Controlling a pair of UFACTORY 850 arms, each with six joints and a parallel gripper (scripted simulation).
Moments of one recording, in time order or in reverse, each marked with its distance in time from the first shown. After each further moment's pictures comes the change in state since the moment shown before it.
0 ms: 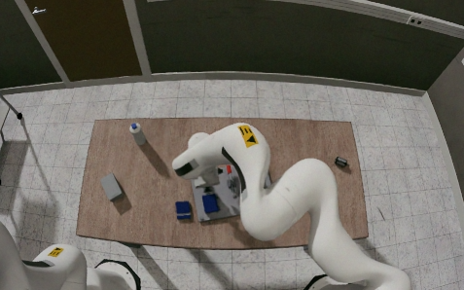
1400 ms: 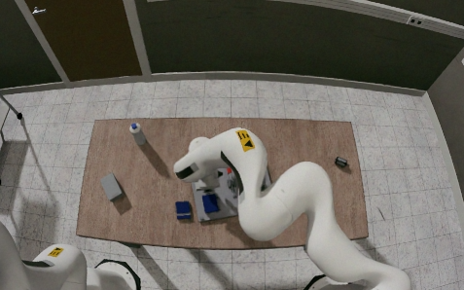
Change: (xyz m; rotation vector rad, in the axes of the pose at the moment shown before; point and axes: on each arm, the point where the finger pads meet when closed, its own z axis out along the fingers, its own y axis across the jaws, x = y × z) left arm 0.000 0.000 0.000 0.000 0.000 0.000; right arm 0.000 0.000 0.029 0.000 0.000 0.000
